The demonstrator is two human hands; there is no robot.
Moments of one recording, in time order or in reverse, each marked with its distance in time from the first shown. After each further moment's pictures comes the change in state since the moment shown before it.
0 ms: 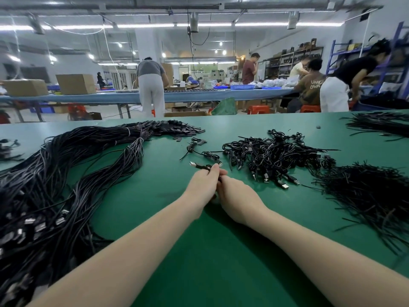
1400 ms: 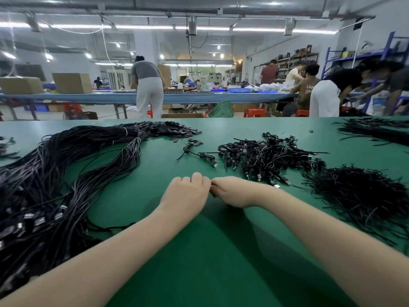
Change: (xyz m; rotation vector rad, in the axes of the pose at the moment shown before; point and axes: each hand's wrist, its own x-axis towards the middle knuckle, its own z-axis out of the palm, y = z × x) left_hand -0.023 -0.020 -0.030 1.778 0.343 0.915; right_hand 0.009 -0.005 -0.046 -0.059 -0.447 -0.223
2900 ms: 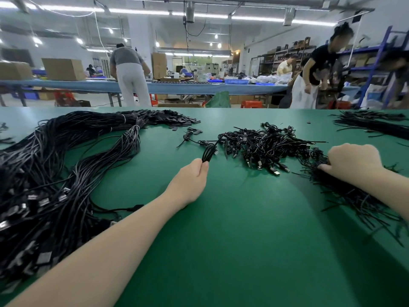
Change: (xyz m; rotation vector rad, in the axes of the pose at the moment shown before) left_hand 0.000 0.004 0.025 -1.251 -0.215 -0.528; right_hand -0.115 0.164 -0.044 -0.923 0.311 0.781
